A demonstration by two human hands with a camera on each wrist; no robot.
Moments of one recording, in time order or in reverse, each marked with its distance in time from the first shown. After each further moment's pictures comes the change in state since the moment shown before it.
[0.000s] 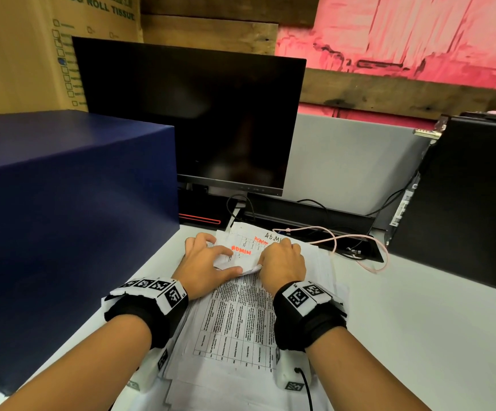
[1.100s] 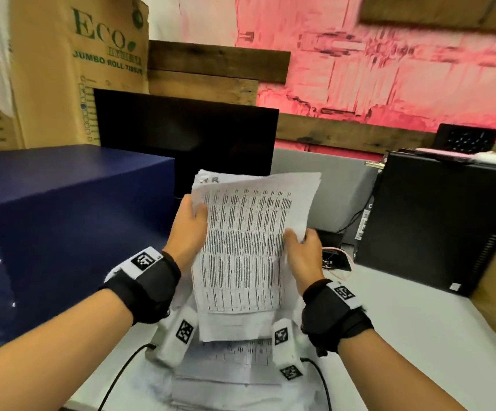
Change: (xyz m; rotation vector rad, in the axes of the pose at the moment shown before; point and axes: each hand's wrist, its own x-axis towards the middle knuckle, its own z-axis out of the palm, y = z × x) left_hand -0.042 0.083 -0.098 -0.926 0.302 0.076; right_hand -0.035 0.039 -0.063 1.191 0.408 0.133
